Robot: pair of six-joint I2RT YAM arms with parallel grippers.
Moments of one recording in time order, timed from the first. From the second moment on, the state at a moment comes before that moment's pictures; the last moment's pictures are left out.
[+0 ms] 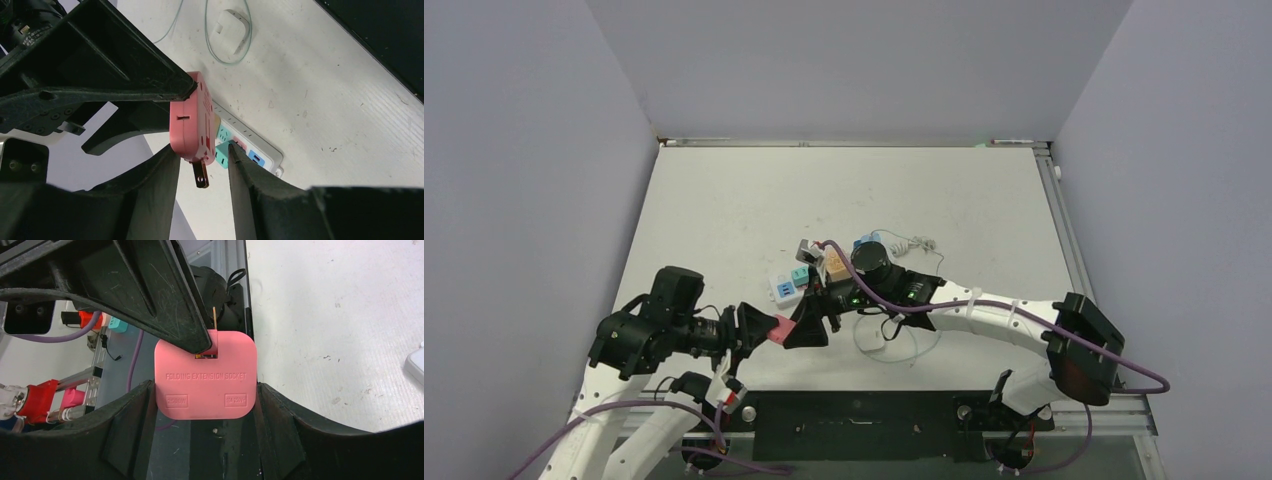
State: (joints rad) left arm -0.38 0.66 0.95 -1.35 0.83 2.07; right arm 1.04 1.44 0.94 0.23 -0.70 0.45
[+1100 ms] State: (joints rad) left arm -0.43 0.80 1.00 -1.10 0.85 1.20; right arm 1.08 1.29 1.00 0.05 -0.39 0.22
